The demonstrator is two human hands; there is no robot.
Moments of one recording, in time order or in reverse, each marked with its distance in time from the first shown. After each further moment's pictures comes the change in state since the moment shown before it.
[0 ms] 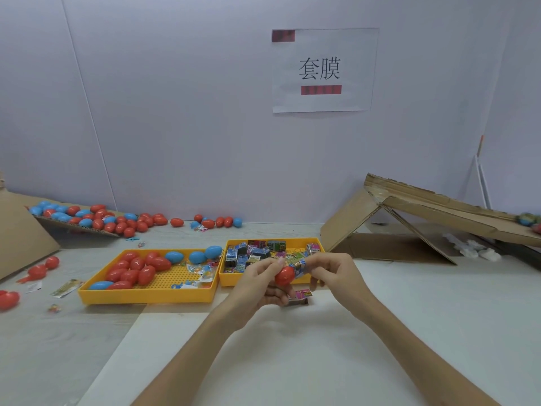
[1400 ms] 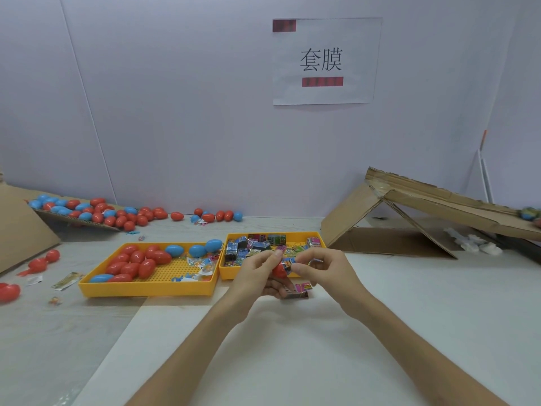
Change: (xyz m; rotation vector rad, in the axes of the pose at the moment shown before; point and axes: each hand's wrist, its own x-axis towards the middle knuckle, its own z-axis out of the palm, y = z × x) left_hand 0.000 -0.001 0.001 0.065 0.084 0.052; right_hand -0.008 -0.013 0.012 0.095 -0.039 0.070
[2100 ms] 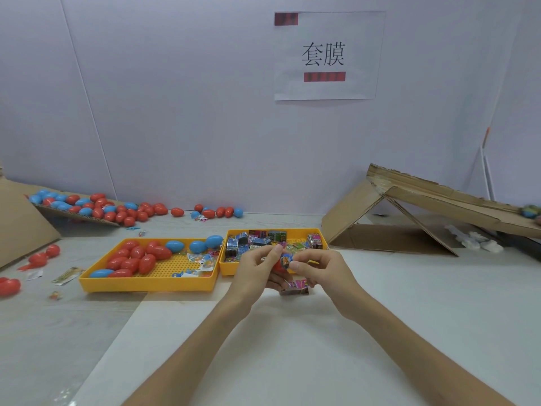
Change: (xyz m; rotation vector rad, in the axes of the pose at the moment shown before) left_hand -0.002 -0.002 0.005 0.009 0.105 0.116; right_hand -0.002 0.004 0.009 0.121 -0.009 0.083
